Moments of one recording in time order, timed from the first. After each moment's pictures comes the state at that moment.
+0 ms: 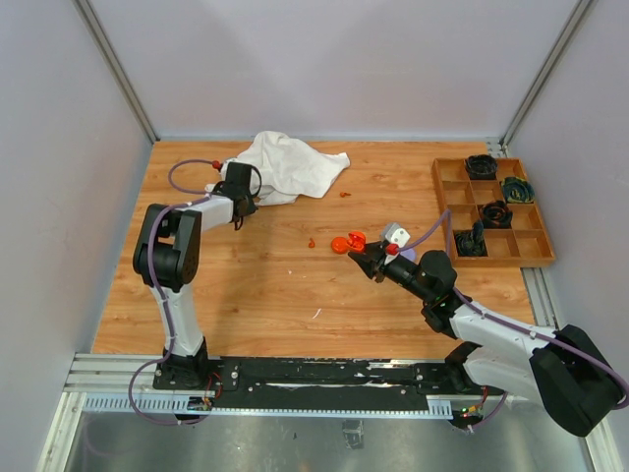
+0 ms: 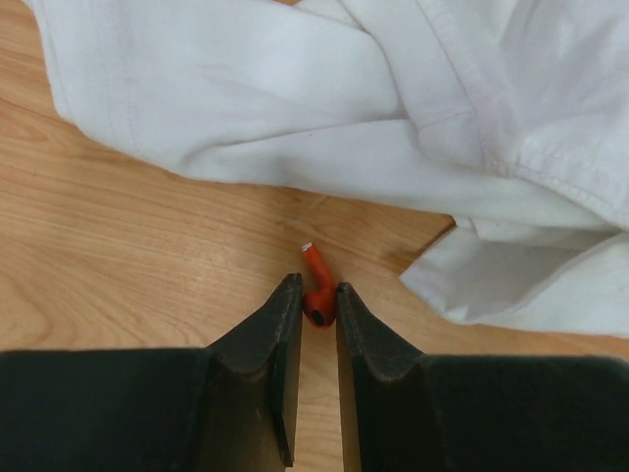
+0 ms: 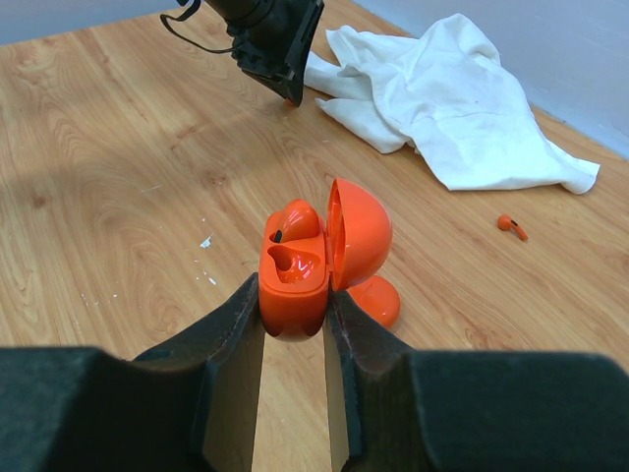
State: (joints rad) left arm -0.20 1.95 1.18 -0.05 -0.33 -0.45; right arm 0.63 1.05 0.27 0.77 -0.29 -0.08
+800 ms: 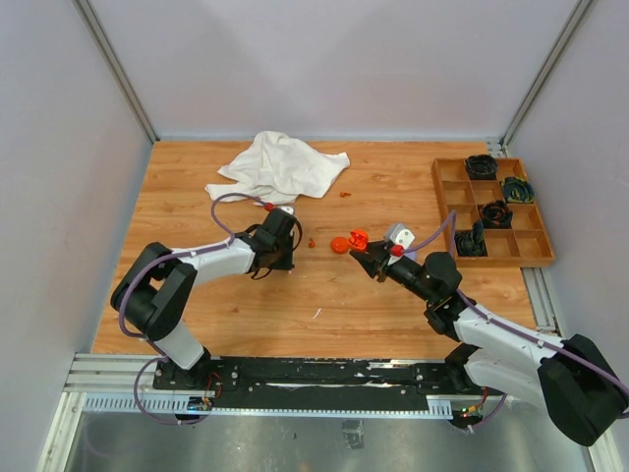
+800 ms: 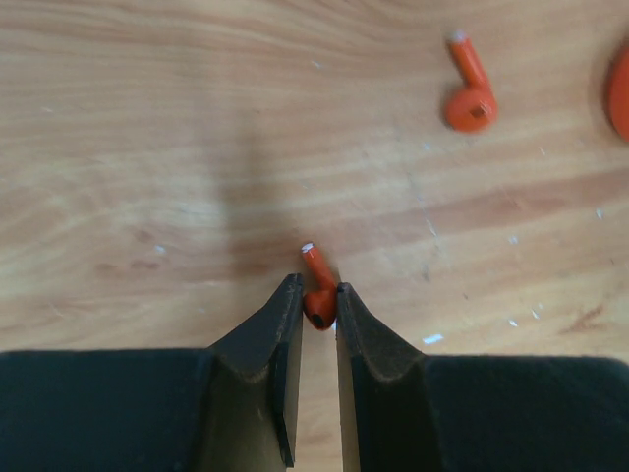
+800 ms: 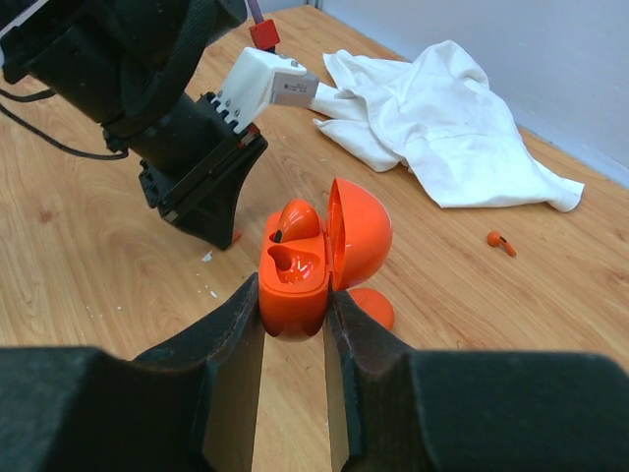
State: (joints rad) left arm -0.58 1.62 0.84 -0.17 -0.14 -0.45; right arm 0.63 0.99 0.27 0.76 -0.29 -0.08
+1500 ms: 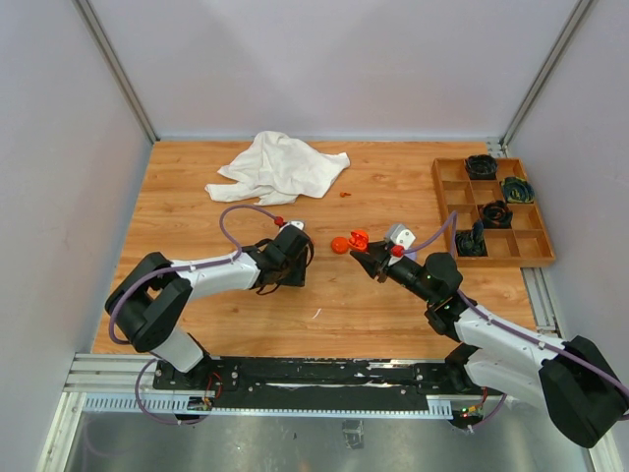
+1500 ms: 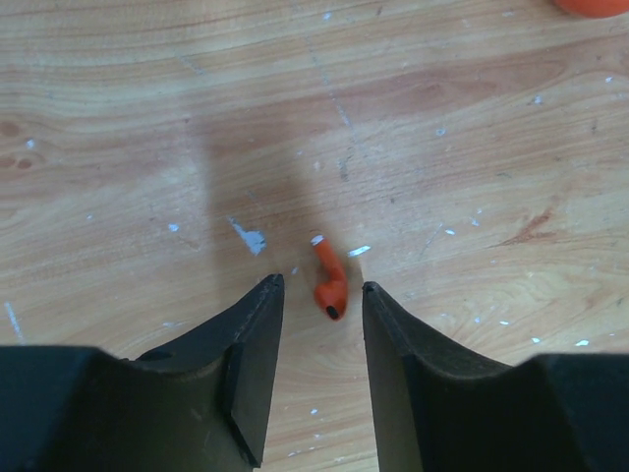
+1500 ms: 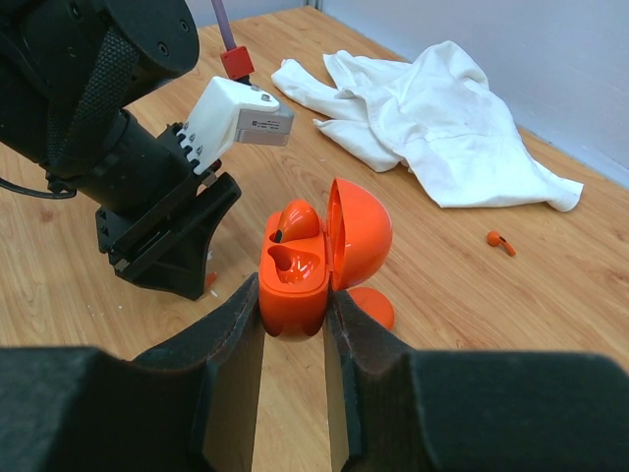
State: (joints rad) left arm -0.76 1.56 0.78 -0.20 -0.20 -0.57; right arm 0.63 0.98 0.27 0.75 -0.29 -0.08
